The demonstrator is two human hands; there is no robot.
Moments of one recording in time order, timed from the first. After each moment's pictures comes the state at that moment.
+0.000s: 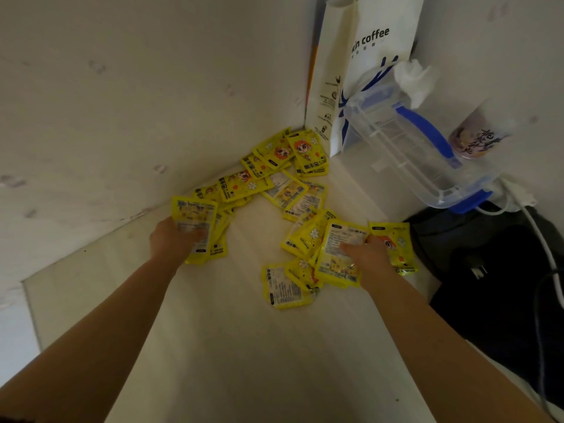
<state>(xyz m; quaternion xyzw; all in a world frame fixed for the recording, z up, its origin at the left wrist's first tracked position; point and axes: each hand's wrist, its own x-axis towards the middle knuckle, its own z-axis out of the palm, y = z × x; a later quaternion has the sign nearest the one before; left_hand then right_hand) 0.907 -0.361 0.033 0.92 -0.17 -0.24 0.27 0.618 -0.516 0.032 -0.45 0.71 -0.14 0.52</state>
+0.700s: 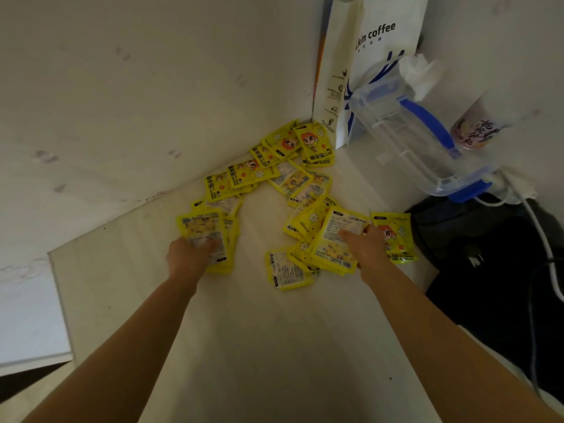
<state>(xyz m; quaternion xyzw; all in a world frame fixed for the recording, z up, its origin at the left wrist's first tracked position) 0.842 -0.314 0.038 0.86 -0.04 -0.29 0.41 0.612 -0.501 0.037 -0.47 0.68 -0.16 0.54</state>
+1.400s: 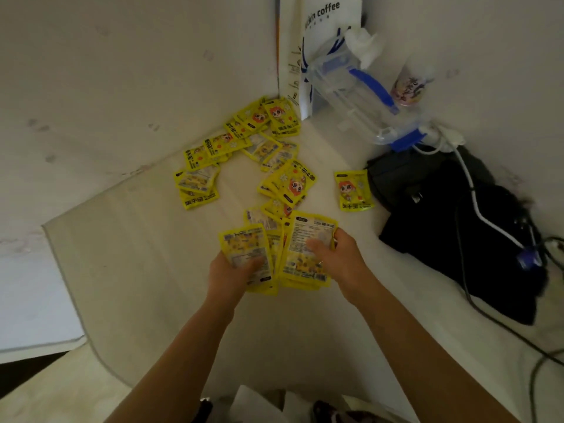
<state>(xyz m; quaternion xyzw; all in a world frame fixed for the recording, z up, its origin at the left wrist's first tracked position) 0.677 -0.254 0.070 0.78 -0.11 -0.40 0.48 0.524 -0.373 0.093 -0.50 0.56 -0.17 0.64</state>
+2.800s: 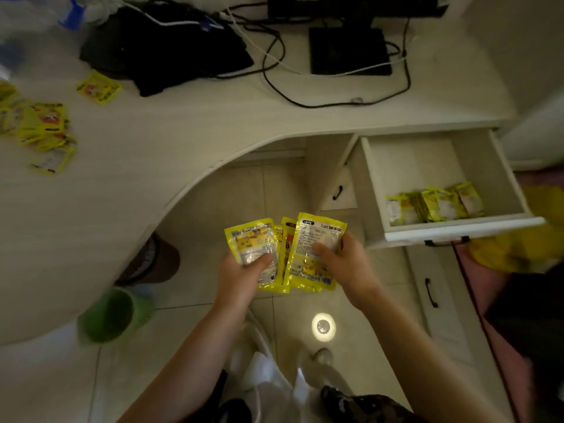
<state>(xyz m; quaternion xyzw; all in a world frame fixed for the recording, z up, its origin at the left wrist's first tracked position) 0.444 0.095 0.087 0.63 -0.46 -0.58 0.23 0.279 0.161 0.085 -0.17 0.73 -0.46 0.48</state>
